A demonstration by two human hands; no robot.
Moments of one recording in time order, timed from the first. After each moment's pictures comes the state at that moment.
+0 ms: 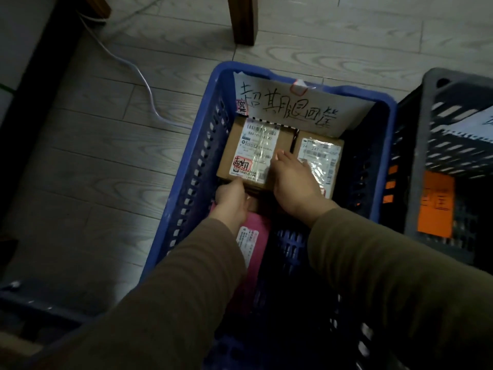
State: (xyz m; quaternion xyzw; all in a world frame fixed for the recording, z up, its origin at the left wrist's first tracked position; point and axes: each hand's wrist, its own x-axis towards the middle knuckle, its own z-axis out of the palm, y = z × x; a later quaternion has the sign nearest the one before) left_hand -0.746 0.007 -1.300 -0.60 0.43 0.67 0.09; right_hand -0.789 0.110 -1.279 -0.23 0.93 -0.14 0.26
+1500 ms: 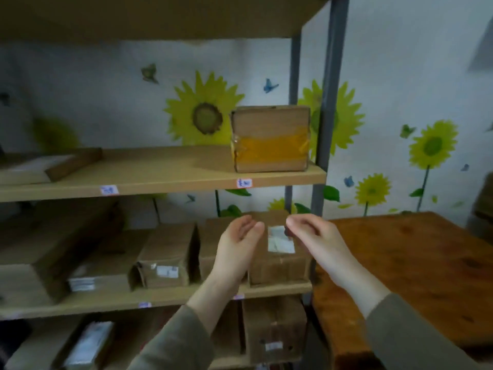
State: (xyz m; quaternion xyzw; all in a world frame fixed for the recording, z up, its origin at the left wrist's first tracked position) left_hand -0.205 0.090 -0.372 -0.50 0.54 0.41 -0.54; right_hand -0.356 0.081 -0.369 -0.61 0.51 -0.50 0.34
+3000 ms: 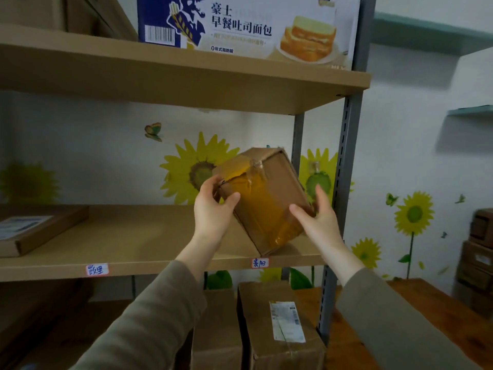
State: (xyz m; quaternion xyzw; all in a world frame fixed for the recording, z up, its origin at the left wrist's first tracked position) left_hand -0.133 -0.045 -0.234 -0.41 0.56 0.23 -0.68; right_hand -0.318 -0.052 -0.255 -0.57 0.51 -0.62 0.17
